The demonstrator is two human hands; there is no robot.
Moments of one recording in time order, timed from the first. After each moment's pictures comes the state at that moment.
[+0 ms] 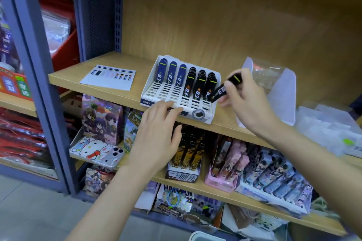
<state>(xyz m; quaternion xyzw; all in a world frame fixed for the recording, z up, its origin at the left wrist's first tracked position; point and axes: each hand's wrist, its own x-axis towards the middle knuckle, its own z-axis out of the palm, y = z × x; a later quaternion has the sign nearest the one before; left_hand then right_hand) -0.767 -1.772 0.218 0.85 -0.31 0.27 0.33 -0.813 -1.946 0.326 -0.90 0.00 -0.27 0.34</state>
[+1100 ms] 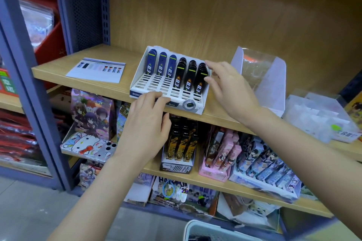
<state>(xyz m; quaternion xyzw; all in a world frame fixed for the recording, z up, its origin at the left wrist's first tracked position) -0.768 -1.771 0.224 0.86 -0.29 0.29 0.30 -0.788 -1.971 0.308 -0.94 -0.05 -0.32 0.05</state>
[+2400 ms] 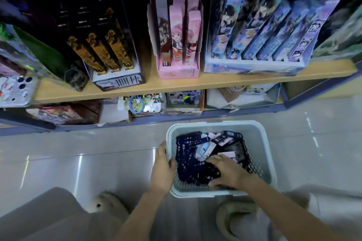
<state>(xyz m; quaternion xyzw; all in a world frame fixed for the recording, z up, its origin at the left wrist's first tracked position) -0.930 -1.857 -0.102 0.87 -0.10 -0.31 0.37 -1.042 -2.049 -0.133 -0.88 0.10 0.37 0.28</state>
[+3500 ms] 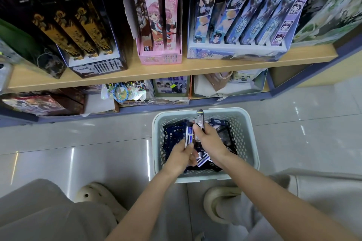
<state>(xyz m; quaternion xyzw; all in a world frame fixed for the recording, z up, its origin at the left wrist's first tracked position) -0.966 -1.922 -0.069 0.68 0.01 -0.53 0.50 -1.002 -2.026 -0.074 -0.60 0.41 0.03 0.68</state>
